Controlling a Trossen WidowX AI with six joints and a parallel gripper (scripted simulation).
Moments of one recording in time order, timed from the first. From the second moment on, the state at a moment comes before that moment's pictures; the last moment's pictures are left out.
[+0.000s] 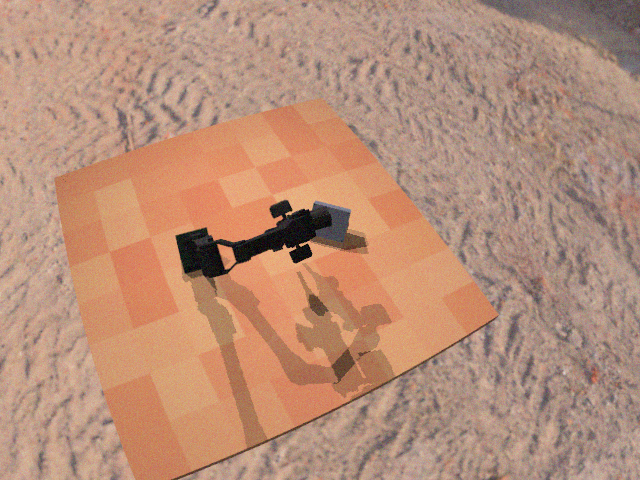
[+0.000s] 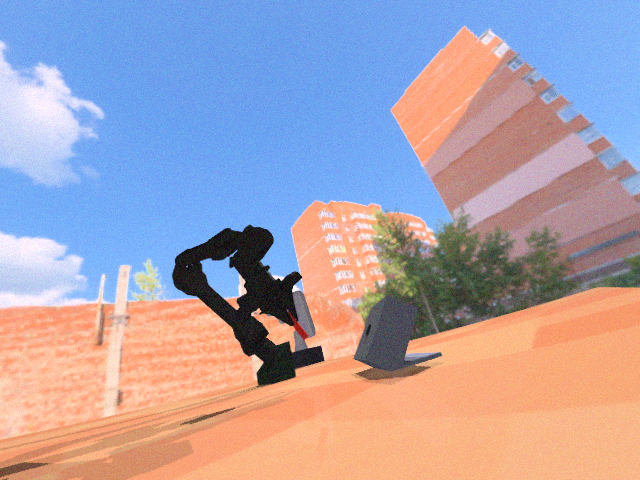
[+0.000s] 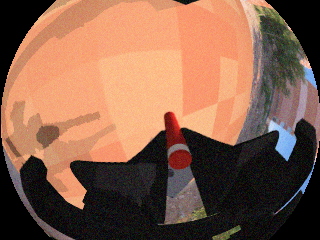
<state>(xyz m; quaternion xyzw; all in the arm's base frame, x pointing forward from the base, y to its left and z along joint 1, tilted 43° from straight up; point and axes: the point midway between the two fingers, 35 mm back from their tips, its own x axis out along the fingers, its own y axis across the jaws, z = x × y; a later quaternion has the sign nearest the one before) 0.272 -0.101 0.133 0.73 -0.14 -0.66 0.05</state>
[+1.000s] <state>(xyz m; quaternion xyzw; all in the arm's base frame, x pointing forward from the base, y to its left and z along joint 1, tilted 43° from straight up) 0.328 -0.128 0.154 0.82 -0.10 -0.56 -0.03</state>
